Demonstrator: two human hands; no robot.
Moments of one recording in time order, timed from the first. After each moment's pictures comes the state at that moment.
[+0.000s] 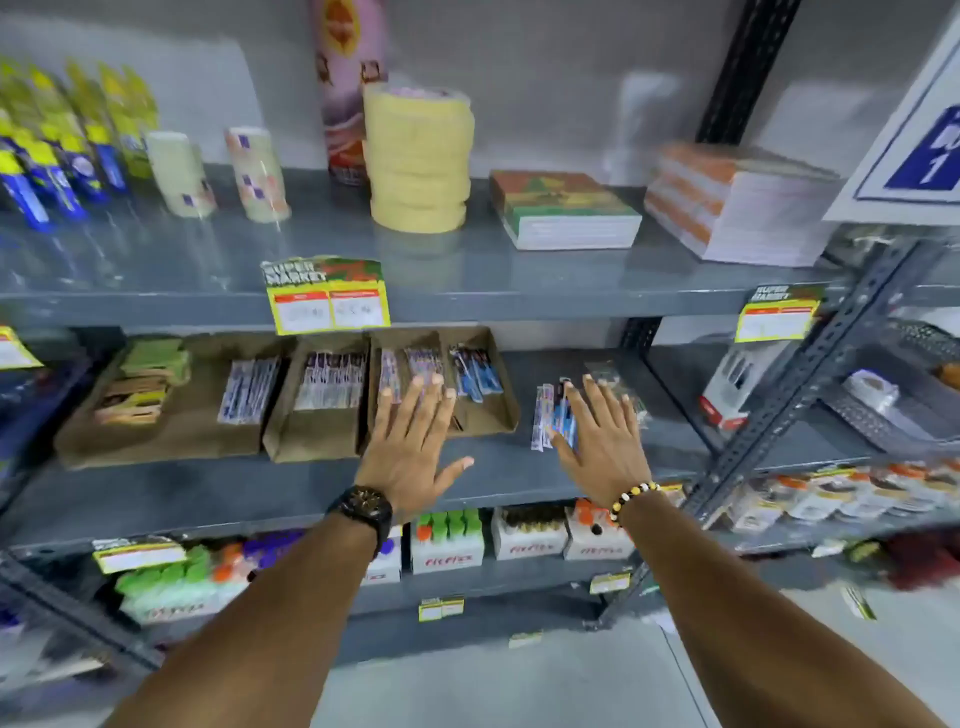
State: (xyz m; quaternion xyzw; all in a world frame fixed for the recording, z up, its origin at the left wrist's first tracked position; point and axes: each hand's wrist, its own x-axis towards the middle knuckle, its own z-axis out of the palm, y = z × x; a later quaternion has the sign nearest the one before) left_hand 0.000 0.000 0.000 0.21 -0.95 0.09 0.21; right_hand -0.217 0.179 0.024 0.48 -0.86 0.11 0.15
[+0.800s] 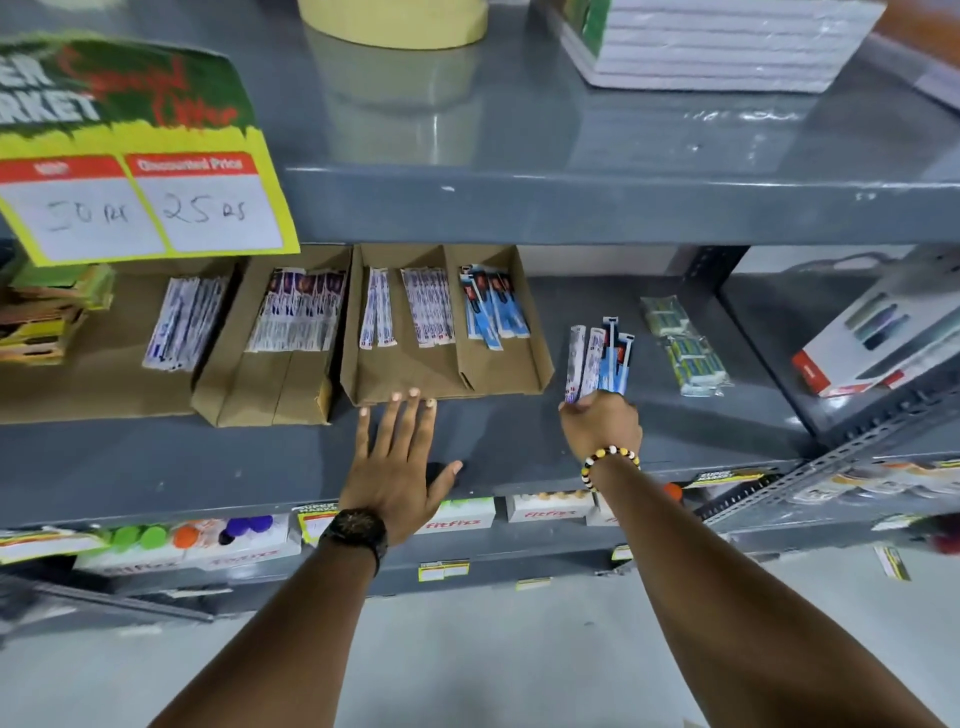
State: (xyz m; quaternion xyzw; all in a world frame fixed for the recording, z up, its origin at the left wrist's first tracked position) left_hand -0.036 -0.044 -0.154 0.31 -0.95 0.00 0.09; right_hand -0.278 0.066 -0.108 0.20 -0.95 0.24 -0.08
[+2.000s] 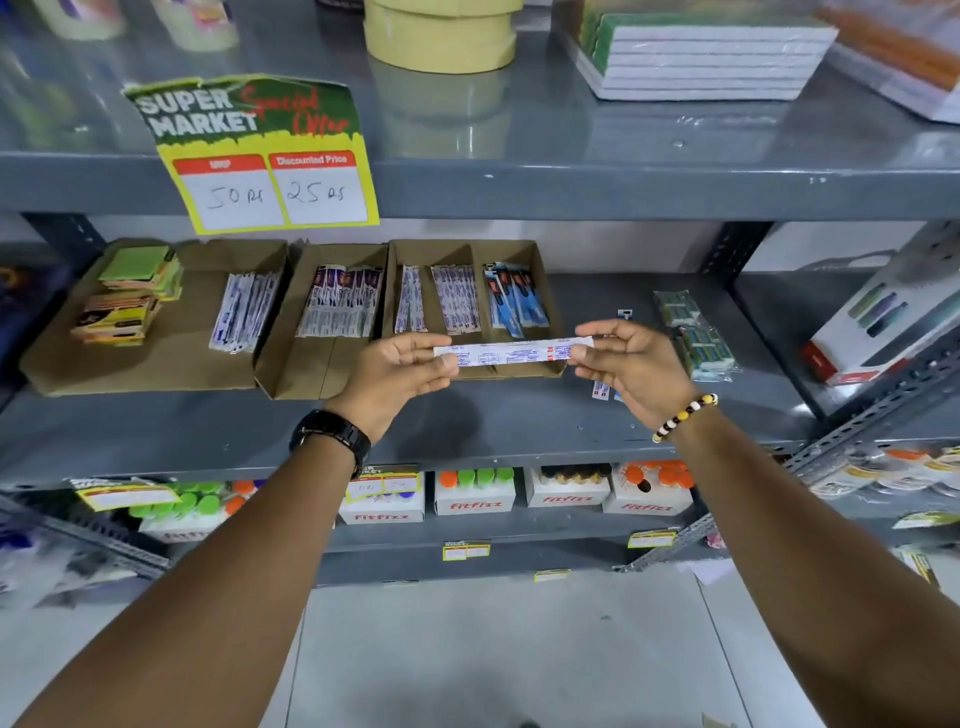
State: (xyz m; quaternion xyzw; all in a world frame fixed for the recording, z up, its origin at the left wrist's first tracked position) left_hand -0.023 -0.065 -0.023 0.32 -0.58 -0.70 0.27; right_hand -0.261 0.097 -0.001 0.30 -0.62 0.61 -0.39
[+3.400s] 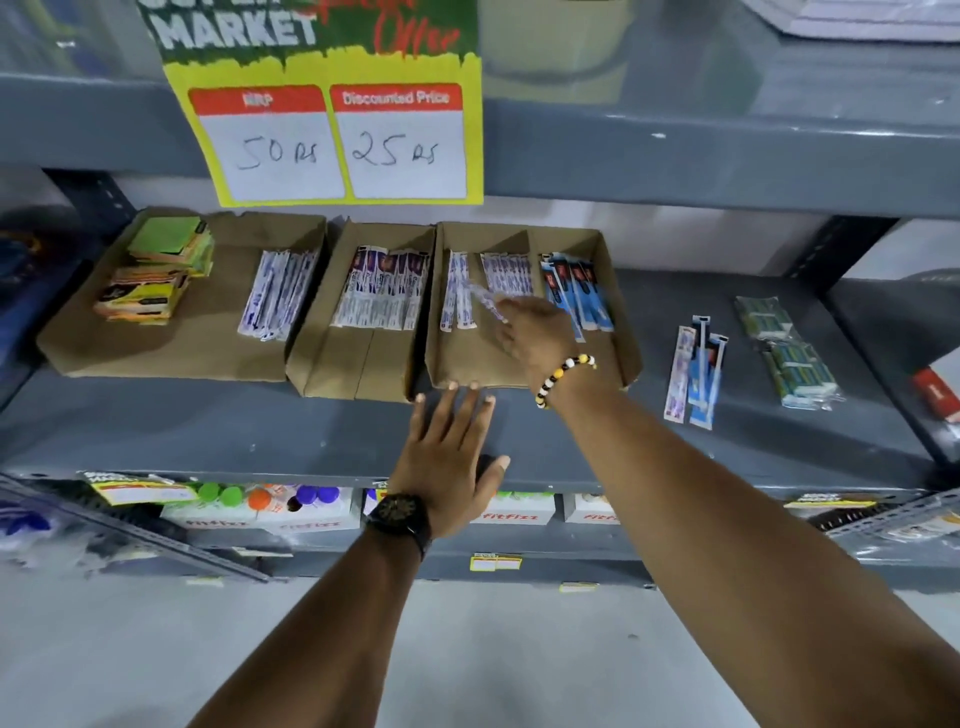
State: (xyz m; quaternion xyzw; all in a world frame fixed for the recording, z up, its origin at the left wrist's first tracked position) left_hand -0.004 -0.058 -0.155 0.30 -0.95 -0.03 0.11; right_hand -0.171 -0.081 -0.040 0.12 -0.65 0.63 -0.41
